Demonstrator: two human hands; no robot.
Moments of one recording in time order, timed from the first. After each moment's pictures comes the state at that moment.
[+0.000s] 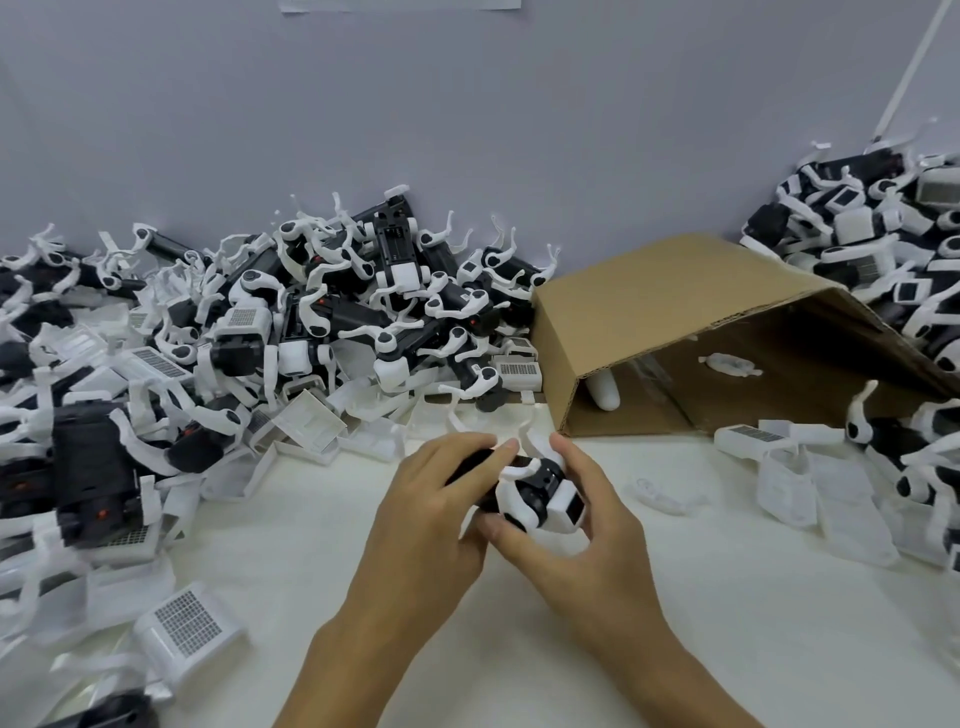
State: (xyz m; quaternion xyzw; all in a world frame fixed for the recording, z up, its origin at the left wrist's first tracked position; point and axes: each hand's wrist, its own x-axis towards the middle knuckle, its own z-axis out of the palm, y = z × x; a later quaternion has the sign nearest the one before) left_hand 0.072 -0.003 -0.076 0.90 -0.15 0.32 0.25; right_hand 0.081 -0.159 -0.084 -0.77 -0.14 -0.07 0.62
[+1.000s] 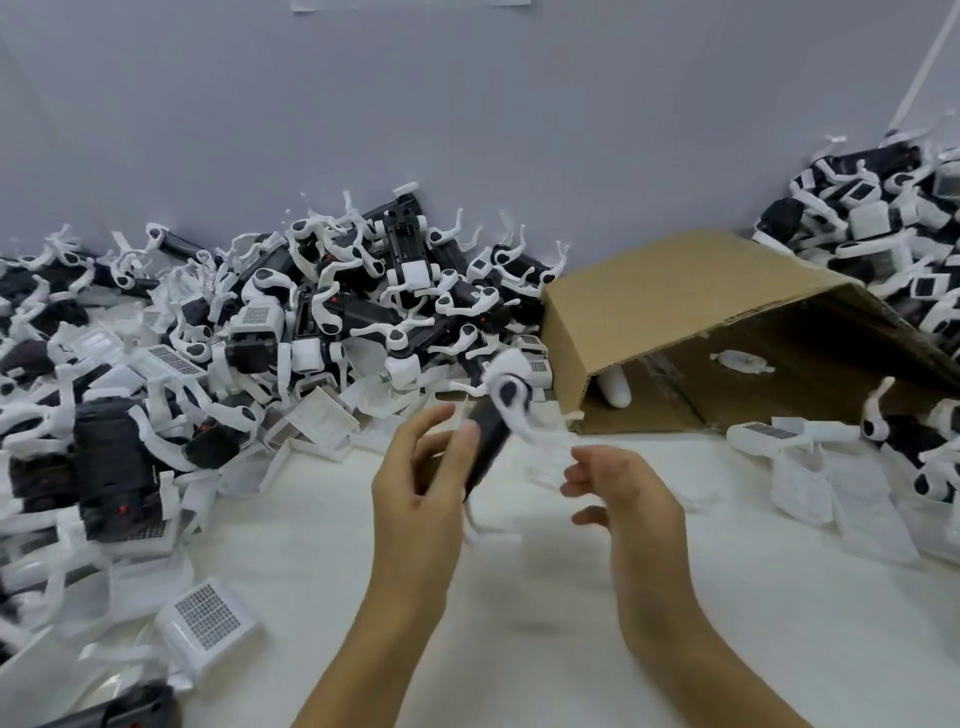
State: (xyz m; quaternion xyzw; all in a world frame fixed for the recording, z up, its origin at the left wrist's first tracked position) left_hand 0.071 -0.017 -0.061 0.63 0.09 0.26 0.73; right_hand 0.088 -0.161 -0.072 -0.67 -0.05 -0.09 0.74
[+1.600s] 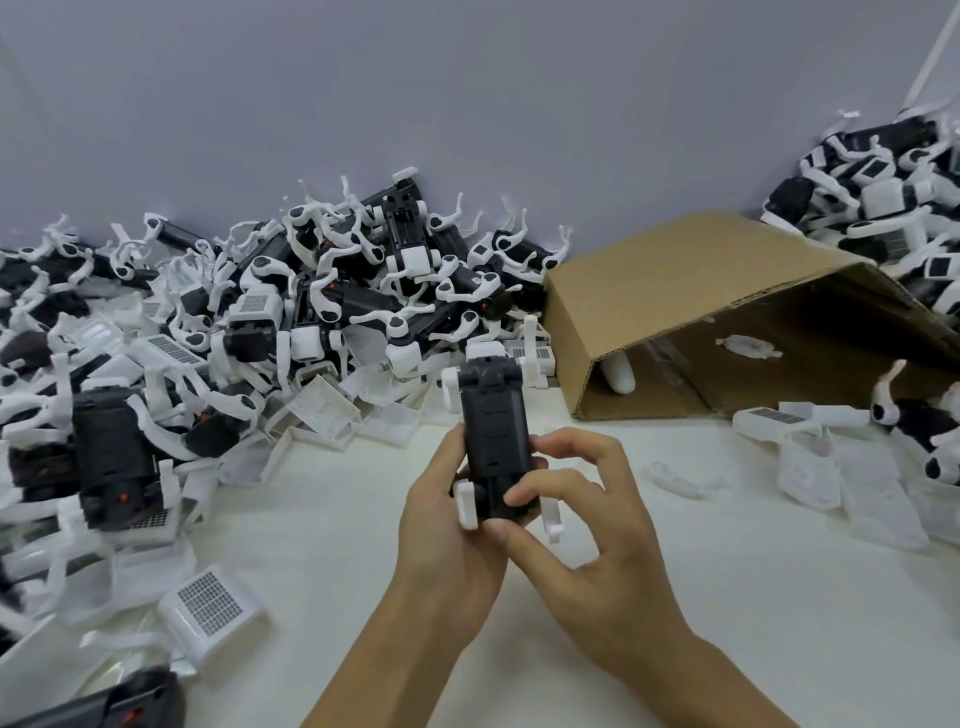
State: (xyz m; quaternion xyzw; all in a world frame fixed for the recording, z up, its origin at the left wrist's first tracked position) left_hand 0.061 -0.033 -0.050 0.37 0.11 0.00 0.92; right_hand 0.071 -0.154 -0.079 -0.75 -0.30 -0.23 0.54
